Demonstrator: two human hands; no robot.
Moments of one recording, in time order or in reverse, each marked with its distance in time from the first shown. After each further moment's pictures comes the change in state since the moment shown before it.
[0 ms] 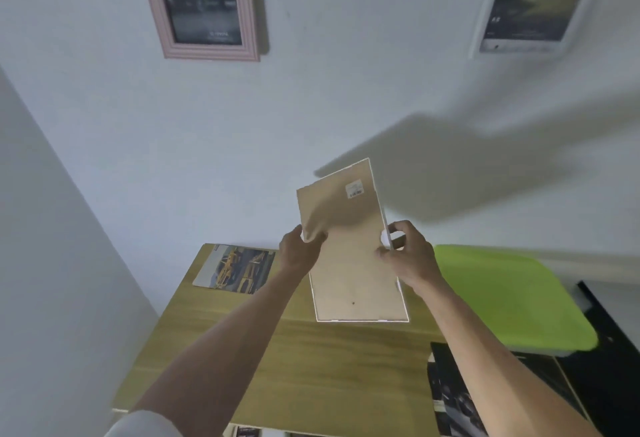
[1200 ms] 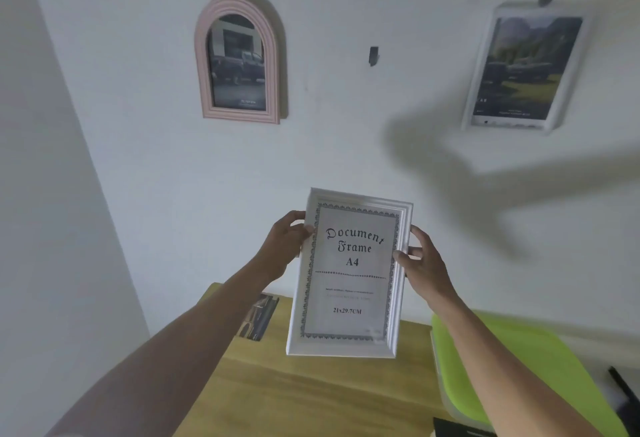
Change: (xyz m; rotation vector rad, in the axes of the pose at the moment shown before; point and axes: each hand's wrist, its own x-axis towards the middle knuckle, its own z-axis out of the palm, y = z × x) left_hand -0.015 0.087 -0.069 -0.354 -0.176 0.301; right_hand 0.053 -0.021 -0.051 0.106 0.005 -0.205
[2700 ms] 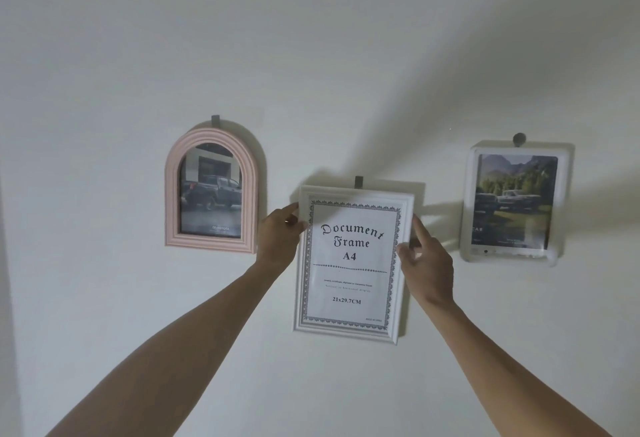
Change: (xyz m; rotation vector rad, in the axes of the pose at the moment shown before) left_hand 0.201 0.173 -0.016 0.332 0.369 0.555; right_hand 0.186 -0.160 -0.028 -0.256 0.530 -0.580
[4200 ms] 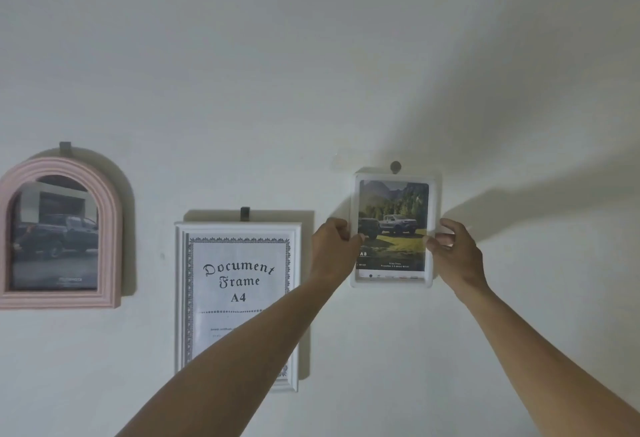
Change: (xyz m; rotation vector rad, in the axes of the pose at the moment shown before) left_hand -0.027 0.156 0.220 -0.205 -0.236 0.010; right_hand 0.081 0.100 -0.192 0.093 0.107 0.388
